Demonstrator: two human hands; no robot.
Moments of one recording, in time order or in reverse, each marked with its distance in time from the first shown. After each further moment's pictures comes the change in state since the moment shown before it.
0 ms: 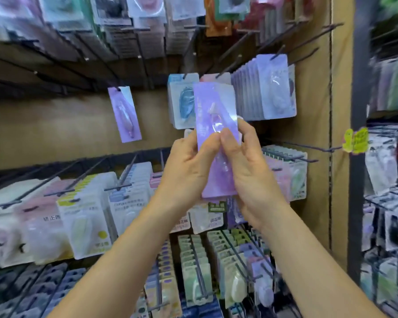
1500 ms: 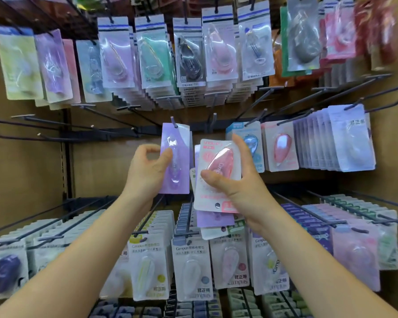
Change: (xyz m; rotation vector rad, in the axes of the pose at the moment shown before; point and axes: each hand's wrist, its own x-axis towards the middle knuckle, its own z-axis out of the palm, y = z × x) left_hand 0.065 -0.016 -0.178 0.285 0.559 -0.093; right_hand 0.076 0.025 0.088 -0.095 -0.230 0.019
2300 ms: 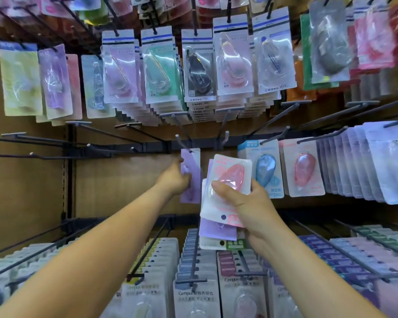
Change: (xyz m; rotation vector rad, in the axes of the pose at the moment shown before) left_hand 0.114 -0.053 0.055 0.649 -0.262 -0.091; right_hand 0.054 0.037 0.001 0.162 0.136 0.248
